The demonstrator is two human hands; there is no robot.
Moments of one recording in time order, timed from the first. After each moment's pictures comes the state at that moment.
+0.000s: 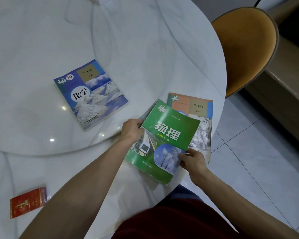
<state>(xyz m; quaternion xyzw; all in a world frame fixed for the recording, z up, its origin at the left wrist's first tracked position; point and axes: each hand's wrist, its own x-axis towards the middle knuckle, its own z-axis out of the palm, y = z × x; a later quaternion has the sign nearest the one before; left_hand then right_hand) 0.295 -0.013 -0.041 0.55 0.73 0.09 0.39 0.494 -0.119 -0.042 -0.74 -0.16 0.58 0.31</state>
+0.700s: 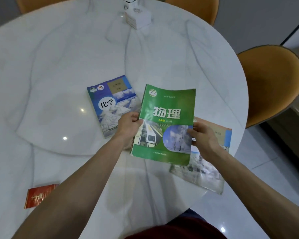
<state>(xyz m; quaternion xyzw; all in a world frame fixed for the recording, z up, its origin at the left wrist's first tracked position) 0.237 0.012 0.020 0.38 0.74 0.35 0.44 0.470 0.006 0.029 -0.64 -0.39 0.58 0.33</state>
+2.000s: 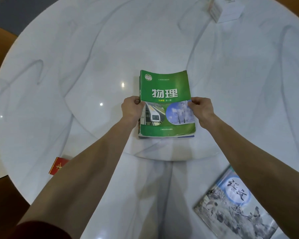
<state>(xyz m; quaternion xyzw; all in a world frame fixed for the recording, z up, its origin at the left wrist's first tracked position) 0.104 0.059 -0.015 0.19 0.83 0.42 0.30 0.290 0.188 -0.029 -0.60 -0.59 0.52 0.18</state>
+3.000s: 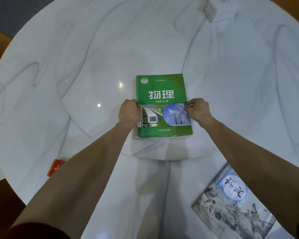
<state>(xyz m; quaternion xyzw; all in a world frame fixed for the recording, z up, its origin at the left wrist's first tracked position) 0.103 0.058 -0.019 0.36 0.89 0.15 0.21 0.293 0.186 -0.022 -0.61 -0.70 0.37 0.08</state>
